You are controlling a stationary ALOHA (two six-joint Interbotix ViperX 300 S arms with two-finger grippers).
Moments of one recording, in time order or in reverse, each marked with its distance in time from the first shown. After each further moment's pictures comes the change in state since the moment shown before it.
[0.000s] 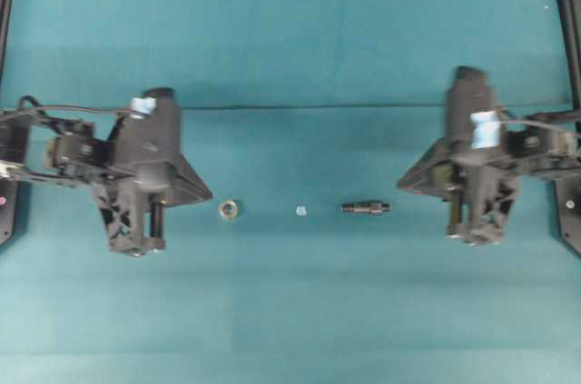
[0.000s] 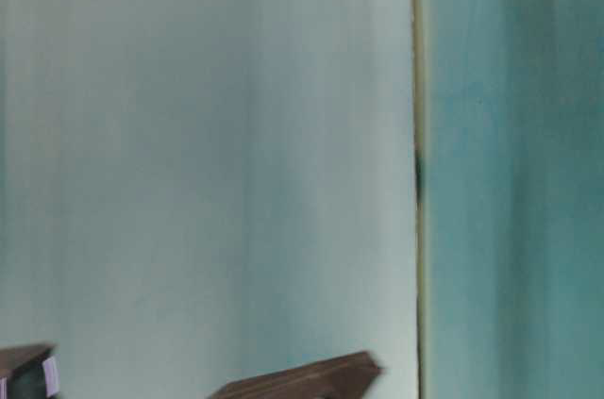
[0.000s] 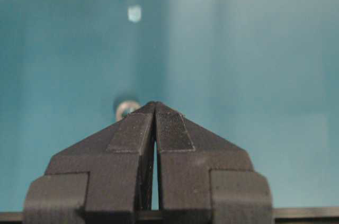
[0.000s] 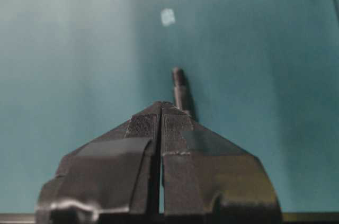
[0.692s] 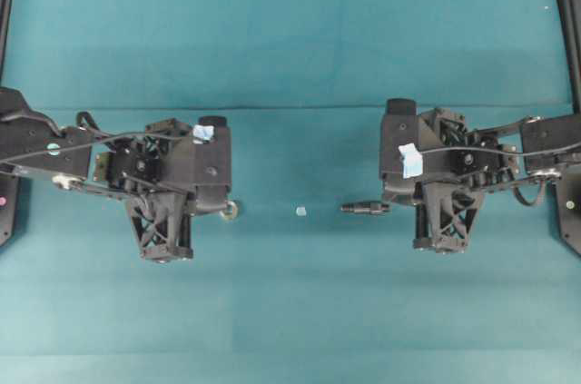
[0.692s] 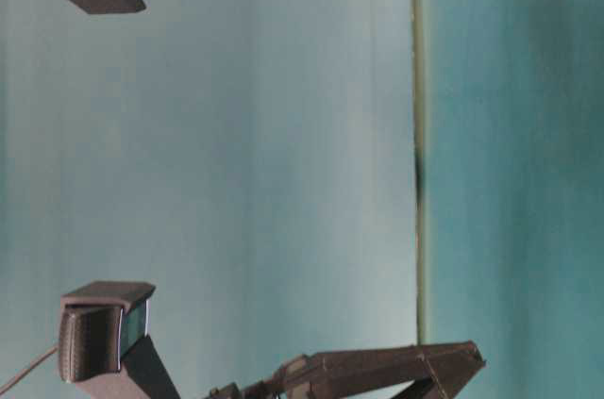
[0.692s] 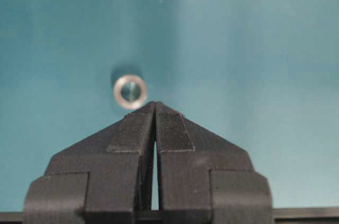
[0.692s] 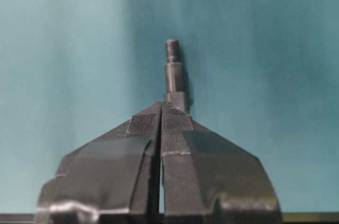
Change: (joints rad) left arm 0.000 0.155 -0.054 0.006 0.057 0.017; right arm 0.020 0.166 -0.081 -0.028 0.084 -0.034
